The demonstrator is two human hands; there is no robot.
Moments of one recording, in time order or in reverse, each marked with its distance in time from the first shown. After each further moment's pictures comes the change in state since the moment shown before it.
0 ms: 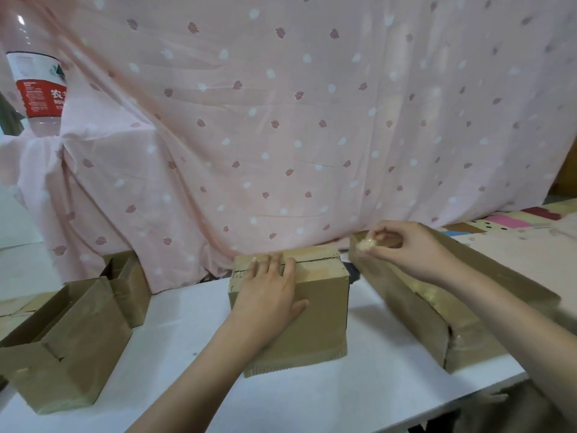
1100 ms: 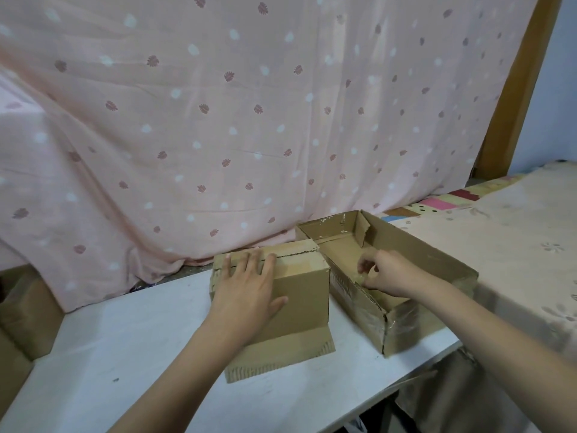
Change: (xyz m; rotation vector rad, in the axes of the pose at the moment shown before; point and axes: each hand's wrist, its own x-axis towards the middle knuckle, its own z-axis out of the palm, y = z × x) left_hand 0.043 0.058 0.024 -0.030 0.021 0.082; right_hand -0.021 0.113 -0.026 -0.561 -0.251 0.269
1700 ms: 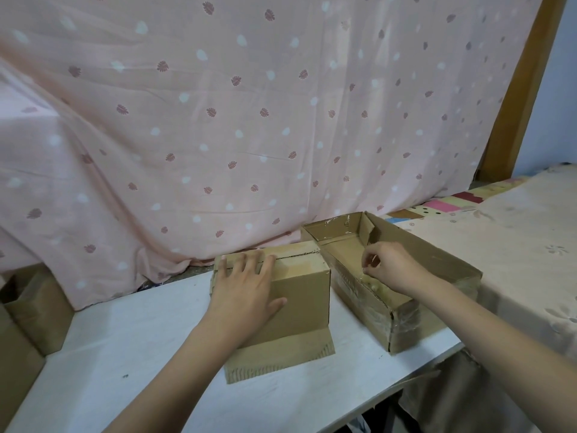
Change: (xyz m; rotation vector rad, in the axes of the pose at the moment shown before) left_hand -0.008 -0.011 -0.005 0.024 0.012 0.000; right_hand -0.001 -0.008 -0.005 0.106 0.153 -0.018
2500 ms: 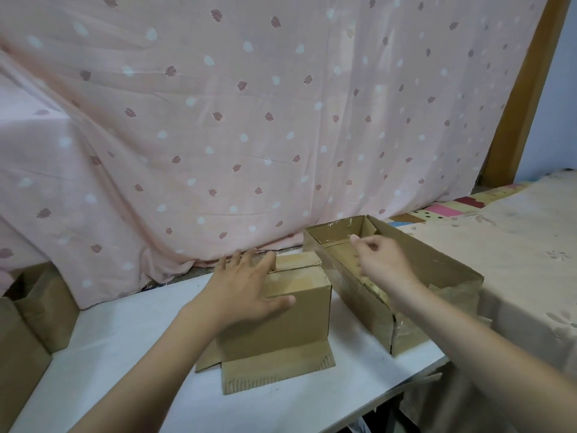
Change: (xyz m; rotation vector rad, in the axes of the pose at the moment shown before) left_hand 0.011 -0.026 -0.009 -0.194 -0.170 0.051; right_hand -0.033 -0.084 -0.017 0.688 0.231 0.390
